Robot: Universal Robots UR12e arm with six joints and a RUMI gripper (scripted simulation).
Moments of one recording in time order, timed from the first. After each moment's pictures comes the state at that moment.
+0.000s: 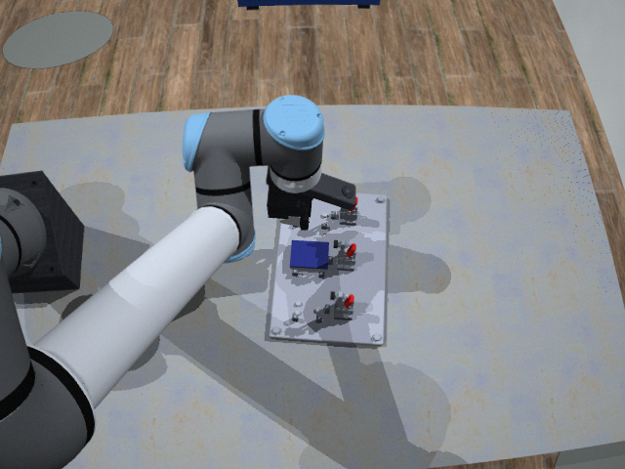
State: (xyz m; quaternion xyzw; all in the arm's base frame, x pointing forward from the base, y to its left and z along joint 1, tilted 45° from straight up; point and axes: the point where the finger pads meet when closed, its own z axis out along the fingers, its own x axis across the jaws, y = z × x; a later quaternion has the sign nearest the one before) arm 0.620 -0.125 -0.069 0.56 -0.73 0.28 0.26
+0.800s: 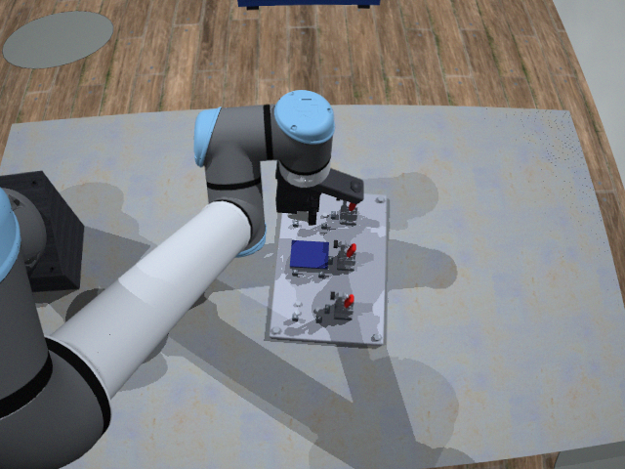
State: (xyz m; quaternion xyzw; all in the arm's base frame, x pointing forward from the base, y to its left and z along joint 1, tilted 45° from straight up) arm 0.638 -0.120 -0.078 0.56 -0.73 0.28 0.26
